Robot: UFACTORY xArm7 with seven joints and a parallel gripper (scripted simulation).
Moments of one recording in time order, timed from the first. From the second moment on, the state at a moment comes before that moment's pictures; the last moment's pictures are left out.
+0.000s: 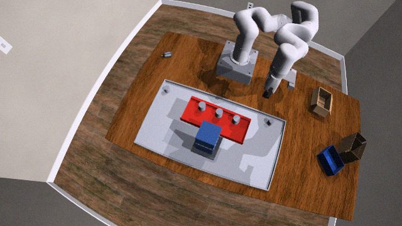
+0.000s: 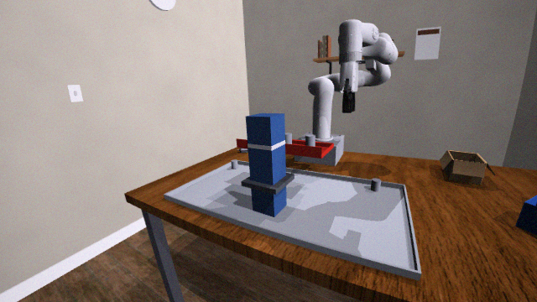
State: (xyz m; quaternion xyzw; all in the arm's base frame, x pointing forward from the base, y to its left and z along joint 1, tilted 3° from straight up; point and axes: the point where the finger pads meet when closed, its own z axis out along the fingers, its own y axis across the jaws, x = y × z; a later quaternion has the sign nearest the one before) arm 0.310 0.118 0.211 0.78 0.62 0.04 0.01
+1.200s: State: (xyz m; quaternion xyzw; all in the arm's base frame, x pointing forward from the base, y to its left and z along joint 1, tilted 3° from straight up) arm 0.294 0.242 0.147 0.78 0.62 0.03 0.01
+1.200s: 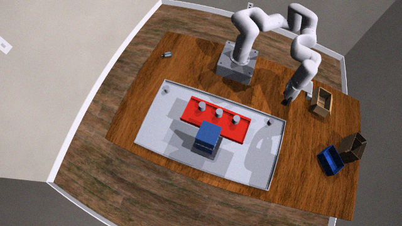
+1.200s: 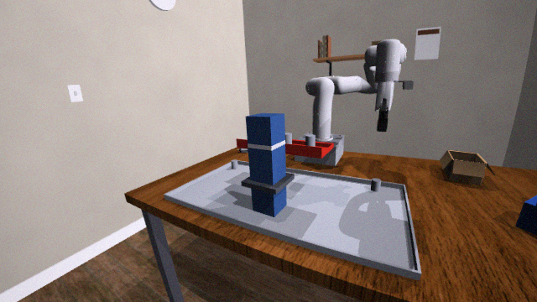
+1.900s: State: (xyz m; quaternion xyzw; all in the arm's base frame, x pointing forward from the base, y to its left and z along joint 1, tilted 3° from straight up) arm 0.353 0.233 0.035 0.78 0.62 0.03 0.01
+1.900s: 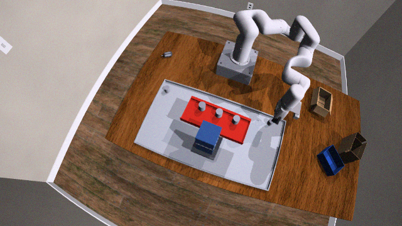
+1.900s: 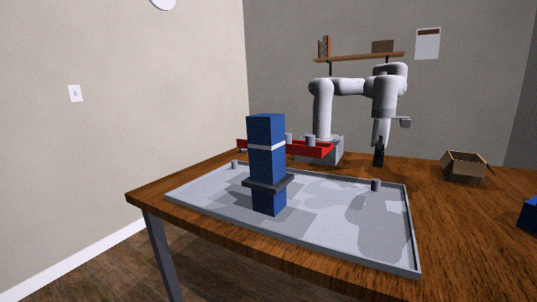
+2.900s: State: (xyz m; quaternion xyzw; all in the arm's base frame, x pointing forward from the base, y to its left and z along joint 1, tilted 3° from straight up) arm 0.355 0.234 0.004 0.78 0.62 0.03 0.01
